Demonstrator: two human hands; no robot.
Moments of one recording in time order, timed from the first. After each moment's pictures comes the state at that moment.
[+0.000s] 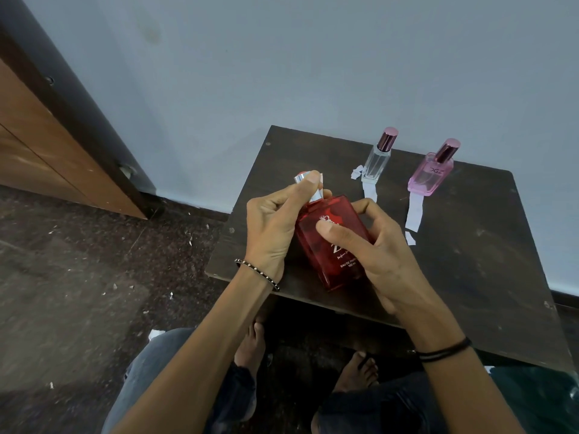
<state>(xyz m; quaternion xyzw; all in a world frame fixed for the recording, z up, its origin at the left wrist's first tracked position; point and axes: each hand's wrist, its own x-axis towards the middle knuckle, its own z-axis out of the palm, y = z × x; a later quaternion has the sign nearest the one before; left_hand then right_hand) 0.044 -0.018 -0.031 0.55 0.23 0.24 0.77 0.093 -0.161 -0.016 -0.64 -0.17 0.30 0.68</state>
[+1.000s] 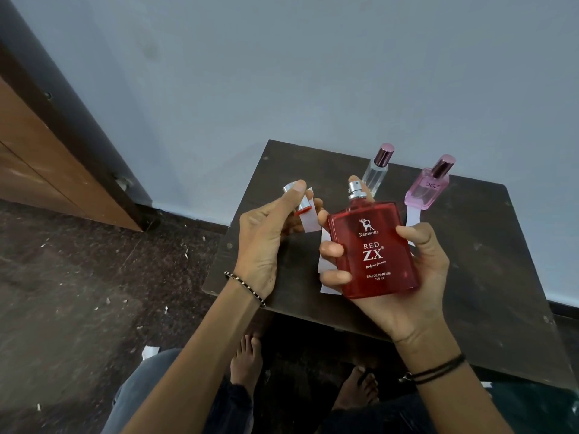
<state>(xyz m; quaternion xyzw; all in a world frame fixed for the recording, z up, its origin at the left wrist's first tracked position) 0.042 -0.006 -0.022 0.50 0.24 0.21 0.80 0.097 -0.162 -0.019 -0.15 -0.13 0.53 0.82</state>
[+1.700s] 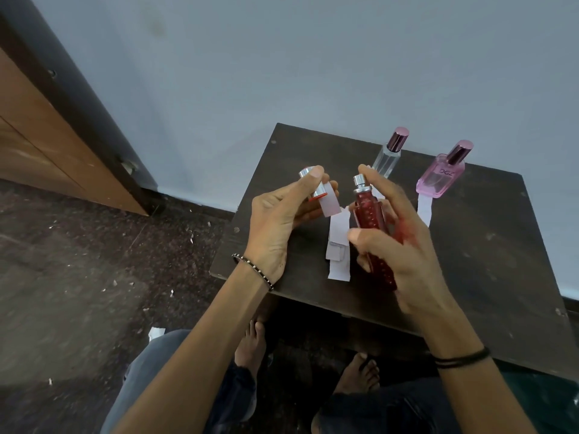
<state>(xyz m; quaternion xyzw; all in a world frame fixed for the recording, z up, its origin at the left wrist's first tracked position) 0.046 -0.006 -0.026 0.50 0.22 0.20 0.81 0.102 -0.171 -0.021 -0.68 -0.27 0.19 0.65</state>
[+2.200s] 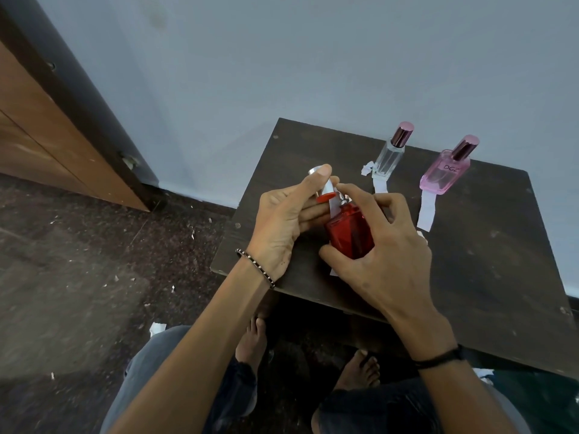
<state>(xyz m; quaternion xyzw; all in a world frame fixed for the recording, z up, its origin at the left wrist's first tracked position) 0.045 -0.006 -0.026 0.49 0.21 0.13 0.84 0.085 -0.155 -0.030 -0.90 -0.31 -0.06 0.30</state>
